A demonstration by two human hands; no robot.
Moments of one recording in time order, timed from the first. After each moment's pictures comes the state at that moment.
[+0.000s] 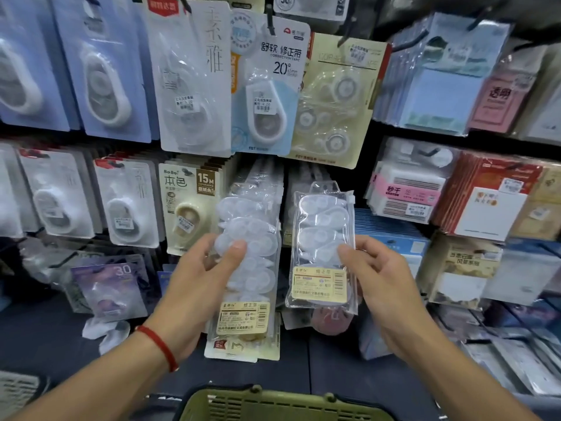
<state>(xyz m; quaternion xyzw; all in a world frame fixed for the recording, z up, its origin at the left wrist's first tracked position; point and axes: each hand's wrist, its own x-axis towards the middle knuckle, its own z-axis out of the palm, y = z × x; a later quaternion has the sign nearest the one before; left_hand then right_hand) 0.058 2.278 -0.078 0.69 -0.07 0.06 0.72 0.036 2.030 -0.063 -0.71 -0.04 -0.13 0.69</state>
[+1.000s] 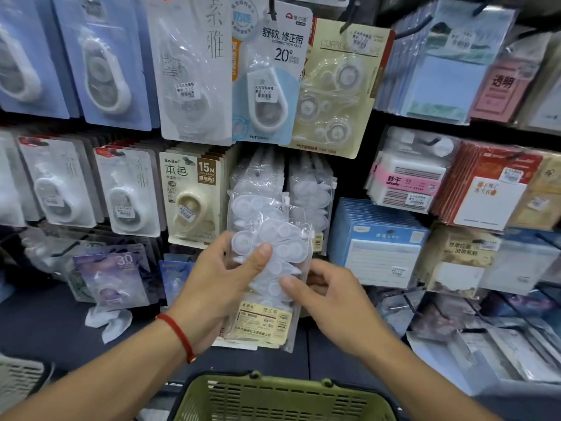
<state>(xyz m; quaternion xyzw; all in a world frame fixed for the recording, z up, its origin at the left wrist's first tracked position) 0.049 2.259 -0.082 0.61 -0.06 -0.02 0.79 0.025 2.071 -0.091 -0.83 -0.08 -0.05 0.55</state>
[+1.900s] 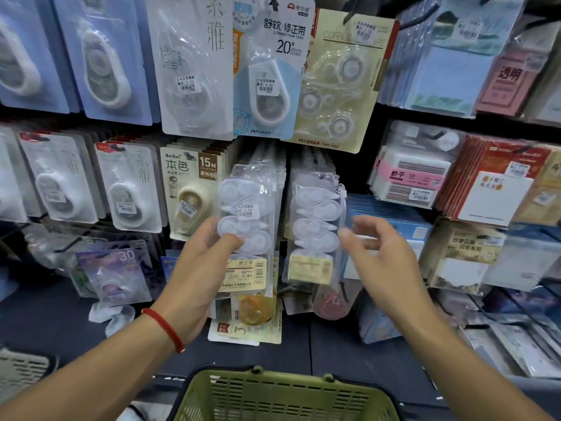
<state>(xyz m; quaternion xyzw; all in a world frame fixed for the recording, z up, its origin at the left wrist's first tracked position) 0.055 2.275 -0.074 0.65 -0.02 0.03 0.76 0.033 2.032 -0.053 -0.85 0.05 -0.20 0.48</state>
